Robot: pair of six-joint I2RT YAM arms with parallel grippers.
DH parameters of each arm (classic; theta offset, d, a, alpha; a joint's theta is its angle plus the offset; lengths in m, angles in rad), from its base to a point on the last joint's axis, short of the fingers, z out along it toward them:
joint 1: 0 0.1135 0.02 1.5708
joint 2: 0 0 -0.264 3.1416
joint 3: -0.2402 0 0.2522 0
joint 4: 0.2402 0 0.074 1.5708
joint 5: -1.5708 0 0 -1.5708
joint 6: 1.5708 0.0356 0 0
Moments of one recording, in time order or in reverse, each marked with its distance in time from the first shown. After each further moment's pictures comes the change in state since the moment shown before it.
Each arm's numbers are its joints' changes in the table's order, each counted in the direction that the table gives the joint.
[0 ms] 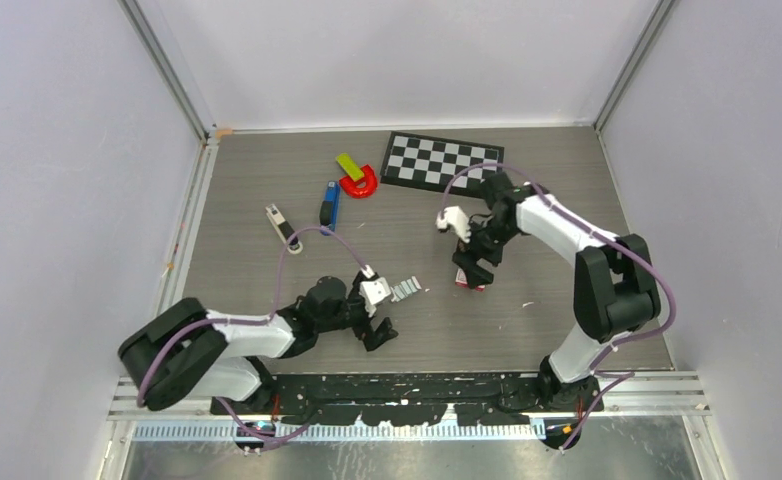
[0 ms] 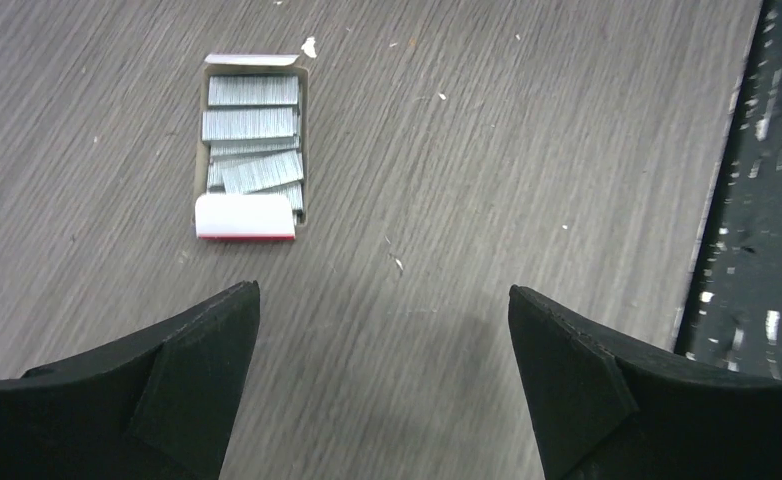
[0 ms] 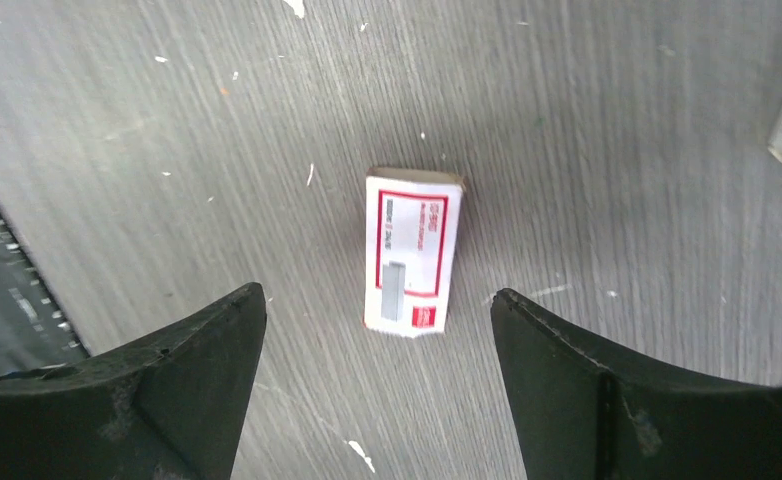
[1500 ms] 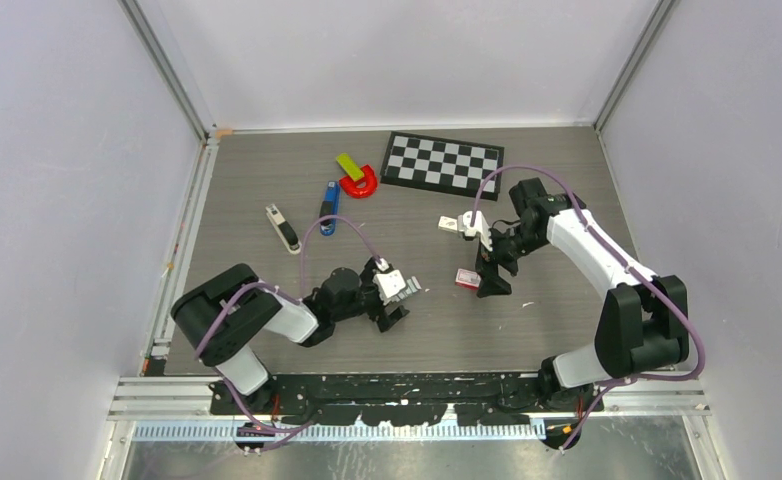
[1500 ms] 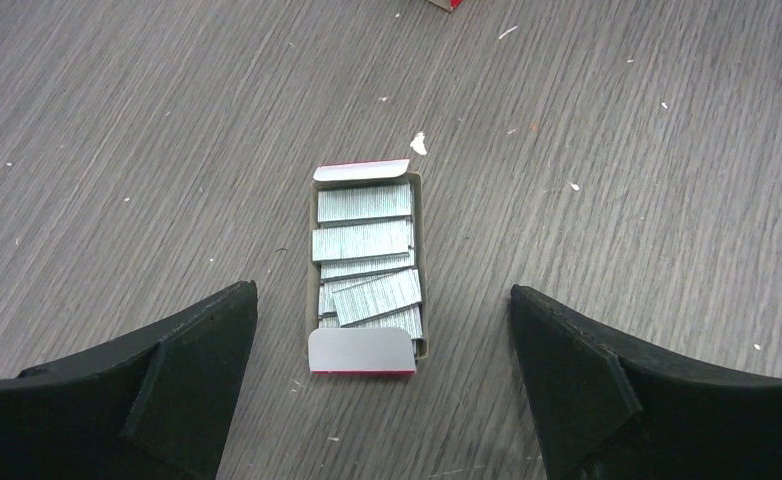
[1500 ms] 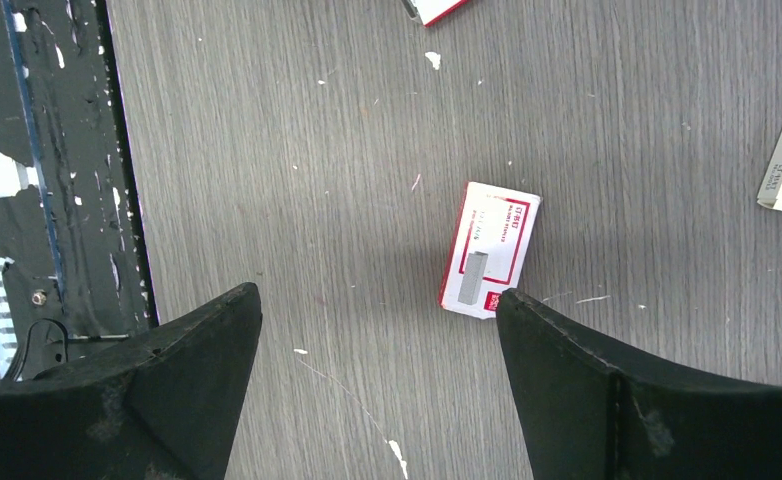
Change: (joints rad) left arm 0.011 -0.349 -0.112 -0.318 0.088 0.182; right arm -0.138 0.229 0.077 0.153 0.298 -0.252
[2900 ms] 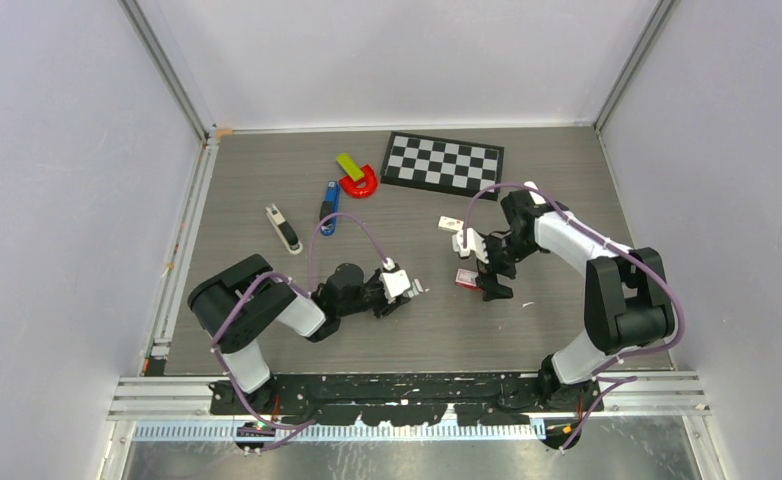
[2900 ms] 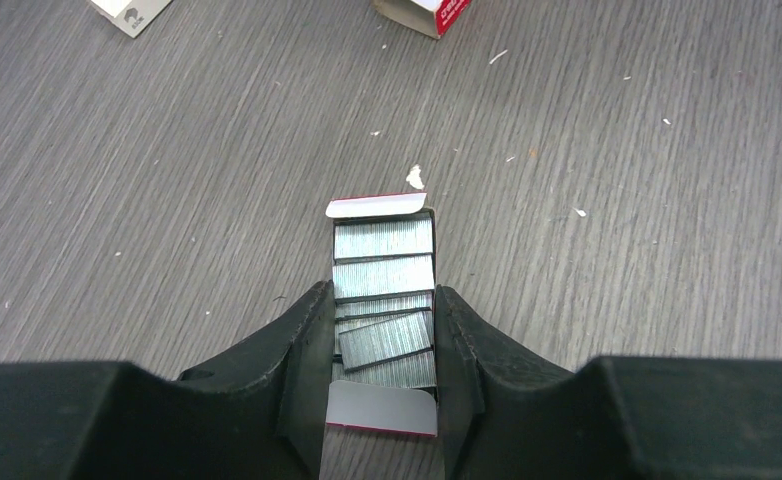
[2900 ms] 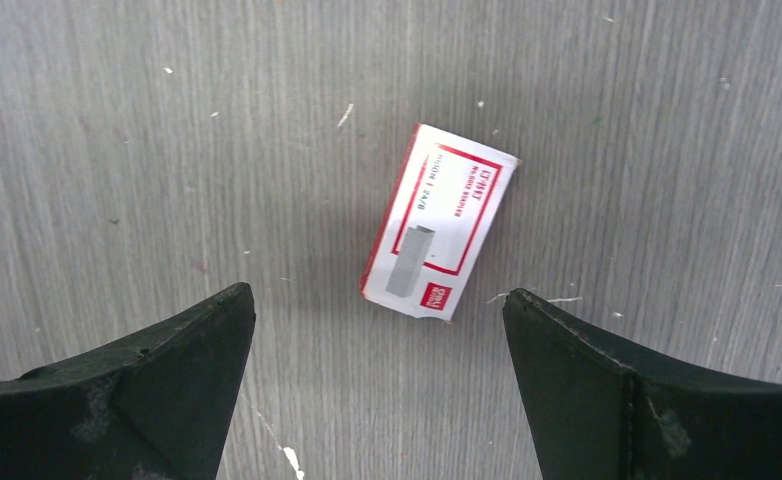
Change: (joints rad) left arm 0.012 -0.110 -0.049 -0.075 -0.076 0.052; right arm -0.002 -0.127 0.095 -0.168 -0.133 -0.202
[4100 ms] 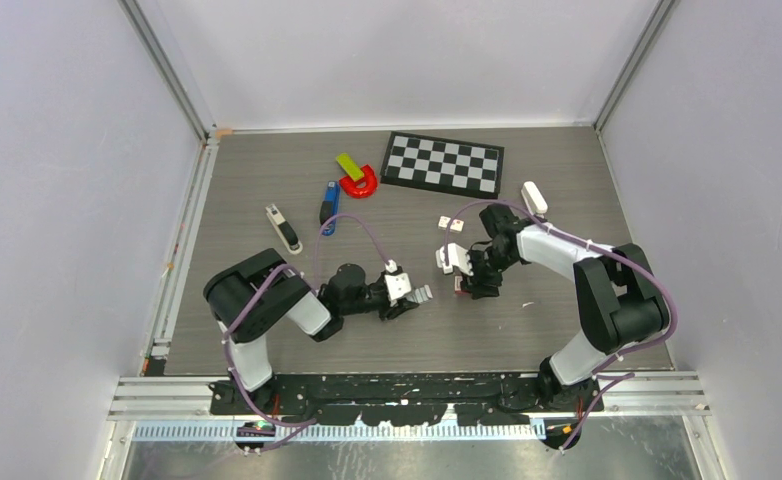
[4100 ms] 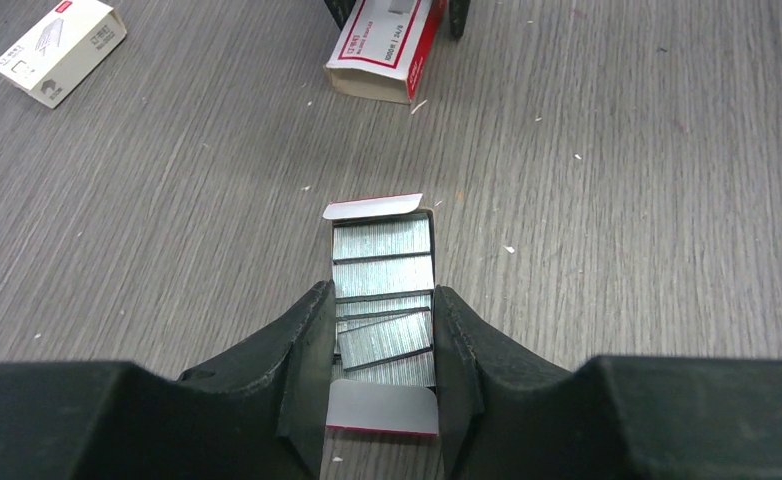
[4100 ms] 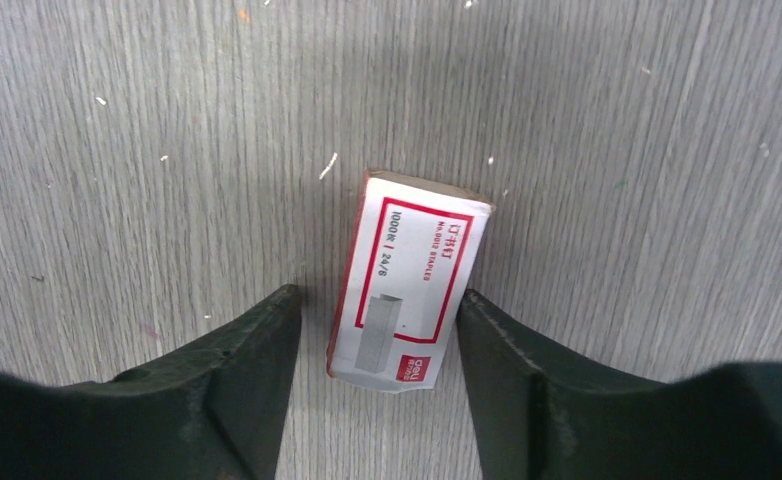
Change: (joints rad) left arm 0.001 -0.090 -0.016 -0.129 -0.145 -0.031; right arm 0.135 -0.026 0.097 -0.221 -0.109 0.079
